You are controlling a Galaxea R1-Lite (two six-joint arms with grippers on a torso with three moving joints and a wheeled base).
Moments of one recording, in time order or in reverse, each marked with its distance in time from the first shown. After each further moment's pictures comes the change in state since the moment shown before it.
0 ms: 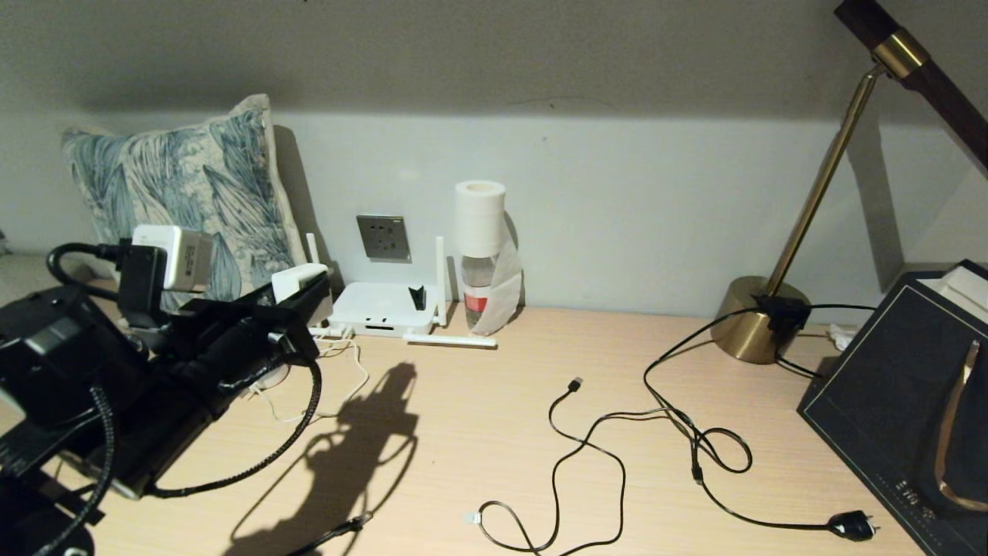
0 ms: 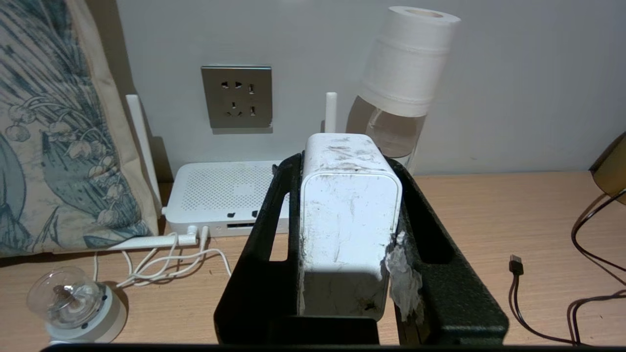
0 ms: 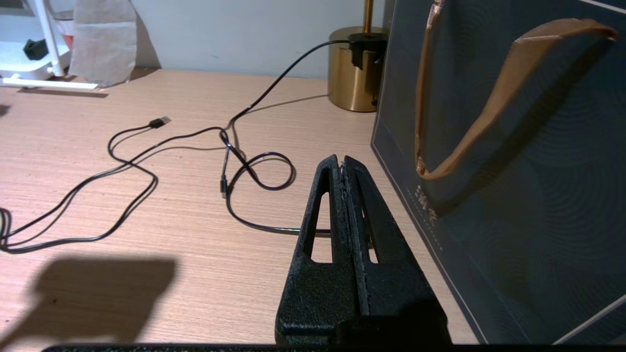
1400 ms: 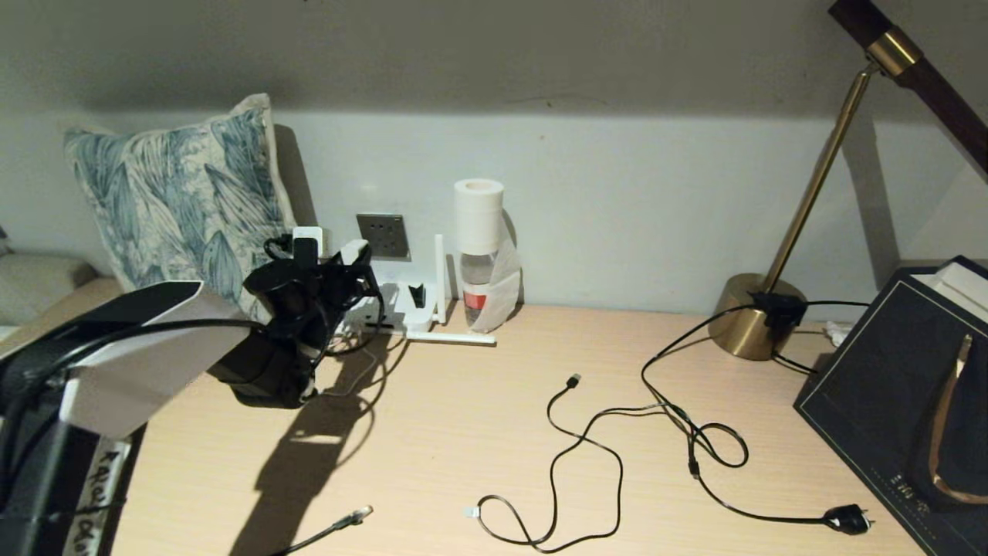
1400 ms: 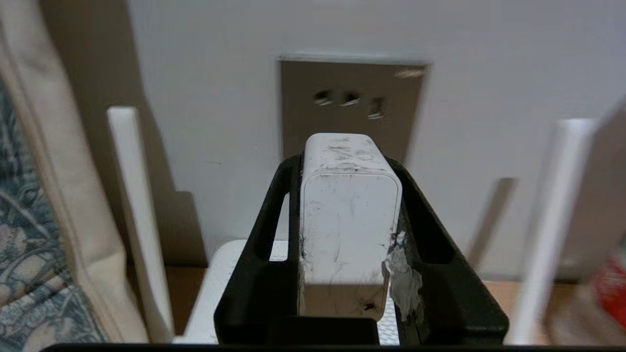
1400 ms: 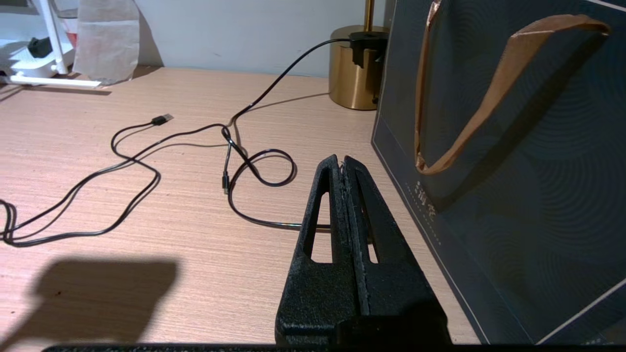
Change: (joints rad) left arm 0.184 0.850 -0.920 -0.058 -0.071 -0.003; right arm -0.001 0.000 0.000 0.000 0.000 0.000
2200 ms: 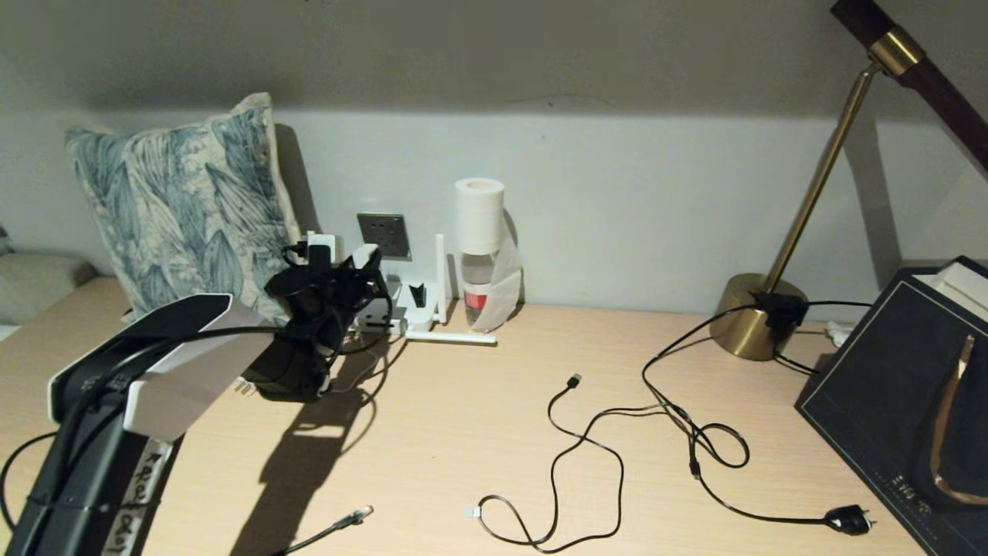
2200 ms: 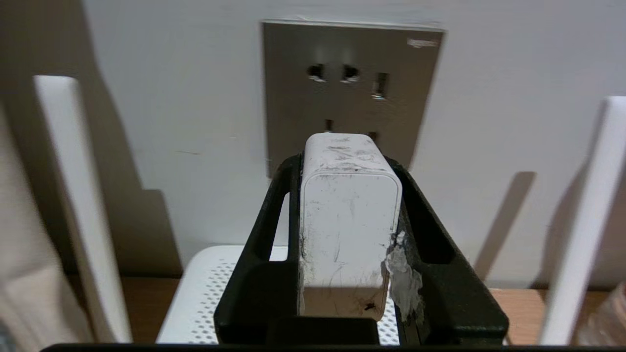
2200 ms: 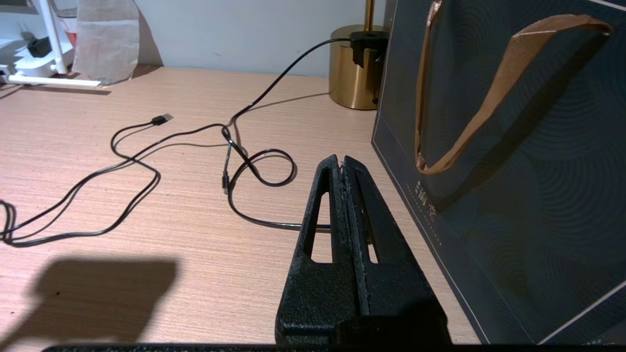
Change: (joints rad) left arm -0.001 0.117 -0.171 0.042 -0.031 -0.029; right arm 0.000 0.000 0.000 0.000 0.000 0.000
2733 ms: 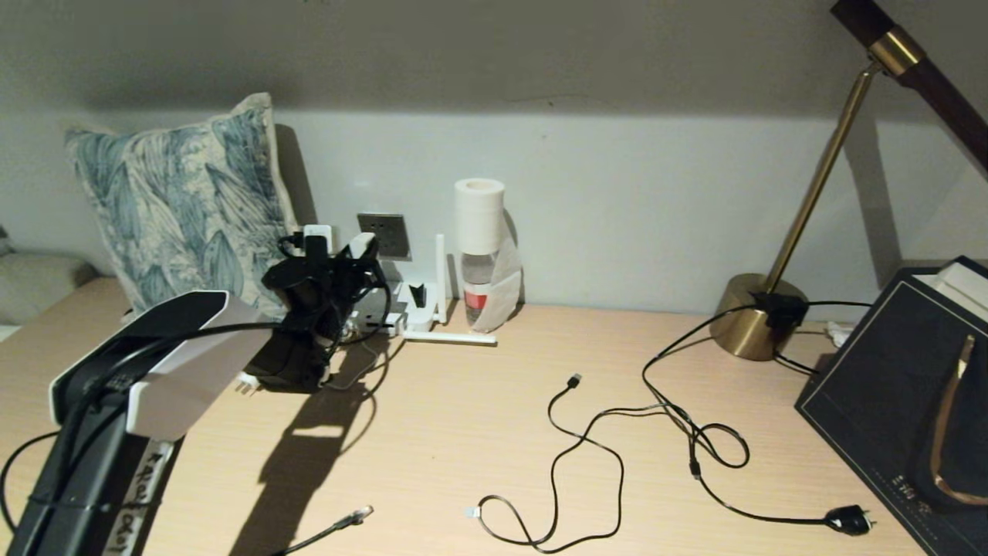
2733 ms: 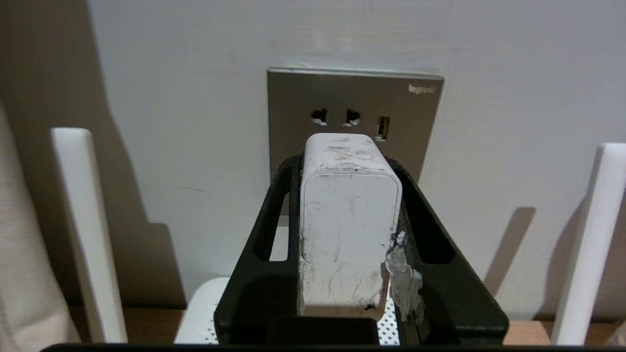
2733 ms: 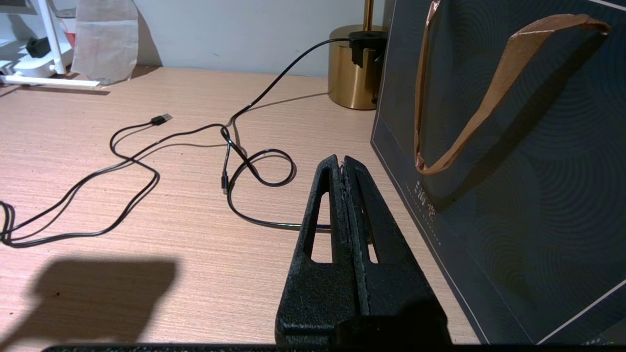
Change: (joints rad) left arm -0.001 0.008 -0.066 0.016 -0.002 -0.001; right arm 0.000 0.000 0.000 0.000 0.000 0.000
